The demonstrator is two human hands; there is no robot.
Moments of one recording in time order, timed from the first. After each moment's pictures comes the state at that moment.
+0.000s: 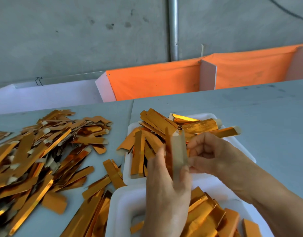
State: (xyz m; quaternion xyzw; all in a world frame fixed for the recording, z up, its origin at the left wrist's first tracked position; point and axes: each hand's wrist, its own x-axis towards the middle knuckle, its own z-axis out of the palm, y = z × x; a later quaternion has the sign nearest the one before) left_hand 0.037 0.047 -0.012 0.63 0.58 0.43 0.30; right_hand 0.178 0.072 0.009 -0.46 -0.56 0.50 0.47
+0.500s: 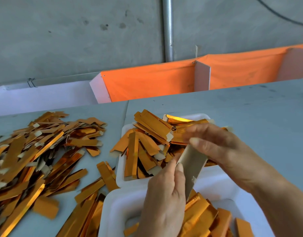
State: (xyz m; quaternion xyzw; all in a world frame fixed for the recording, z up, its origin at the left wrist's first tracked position) left_hand 0.039 0.045 -0.009 0.69 0.53 0.36 0.35; right_hand 0.199 0.074 0.017 -0.46 -0.59 0.45 0.48
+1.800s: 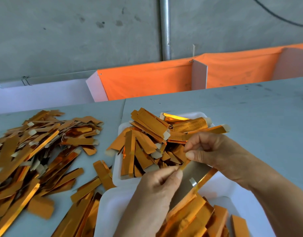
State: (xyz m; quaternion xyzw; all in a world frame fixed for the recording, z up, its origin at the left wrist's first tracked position) left_hand 0.021 0.050 -0.007 0.61 0.50 0.36 0.51; right_hand 0.204 0.078 0.014 -0.49 -0.66 0.42 0.40
